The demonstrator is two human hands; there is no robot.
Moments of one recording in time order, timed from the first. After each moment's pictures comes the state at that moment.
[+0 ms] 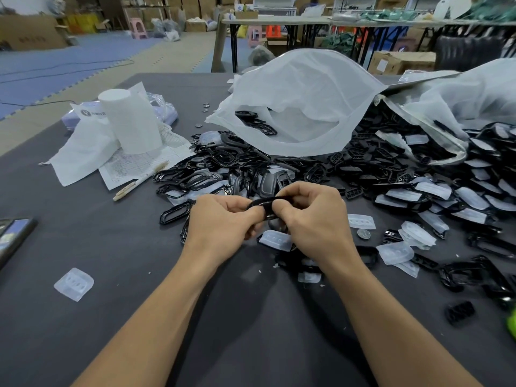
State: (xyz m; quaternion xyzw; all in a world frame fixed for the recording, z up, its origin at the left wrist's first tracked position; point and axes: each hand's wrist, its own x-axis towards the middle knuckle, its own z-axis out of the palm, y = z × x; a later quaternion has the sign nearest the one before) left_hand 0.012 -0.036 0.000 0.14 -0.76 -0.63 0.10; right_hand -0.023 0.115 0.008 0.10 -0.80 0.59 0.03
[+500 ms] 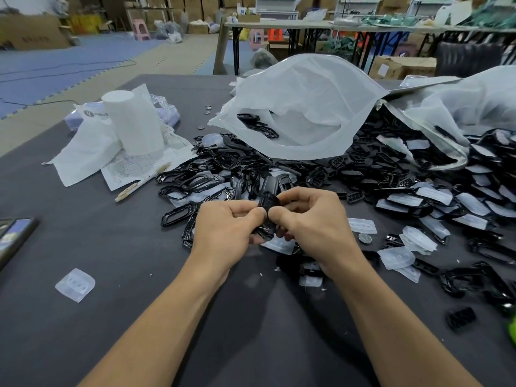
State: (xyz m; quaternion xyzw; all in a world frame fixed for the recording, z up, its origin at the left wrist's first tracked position) left_hand 0.015 -0.028 -0.005 0.16 -0.72 -0.67 0.12; right_hand -0.023 0.116 0.013 0.10 -0.78 0.62 -0.04
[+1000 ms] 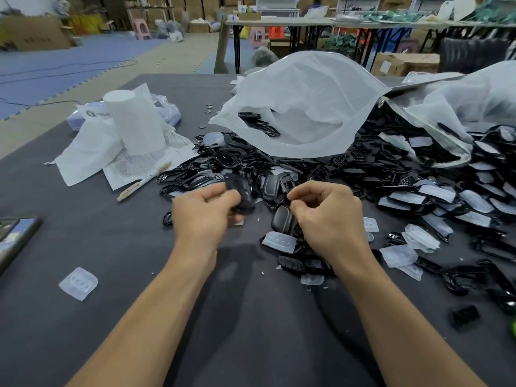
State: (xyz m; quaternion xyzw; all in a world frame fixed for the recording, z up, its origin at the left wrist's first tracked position) left_hand 0.009 -0.046 0.007 0.22 -0.63 -0.71 0.22; right_hand -0.029 0.126 0.011 0.09 -0.85 0.50 0.09
